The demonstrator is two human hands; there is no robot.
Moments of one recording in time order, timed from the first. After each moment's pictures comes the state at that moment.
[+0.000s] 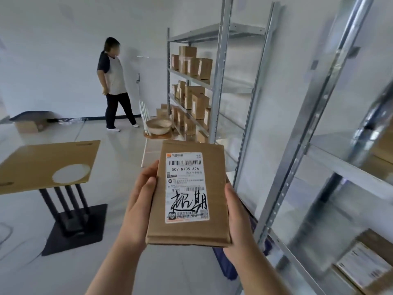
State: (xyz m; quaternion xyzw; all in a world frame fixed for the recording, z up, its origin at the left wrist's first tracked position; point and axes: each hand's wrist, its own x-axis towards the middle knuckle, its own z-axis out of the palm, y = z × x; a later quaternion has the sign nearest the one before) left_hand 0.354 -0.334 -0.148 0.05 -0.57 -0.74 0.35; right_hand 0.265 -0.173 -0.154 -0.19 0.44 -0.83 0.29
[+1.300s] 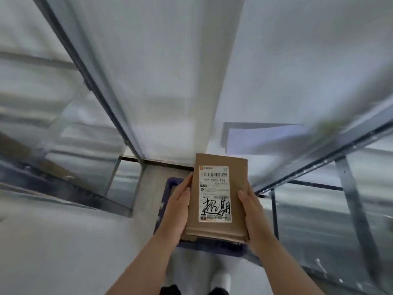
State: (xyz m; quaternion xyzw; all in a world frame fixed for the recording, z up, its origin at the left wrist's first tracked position) left_hand -0.447 -0.411 -0.471 0.05 -0.65 -0.67 -0.35; right_hand -0.339 -0.257 -0.464 0.42 0.50 -0.75 -0.06
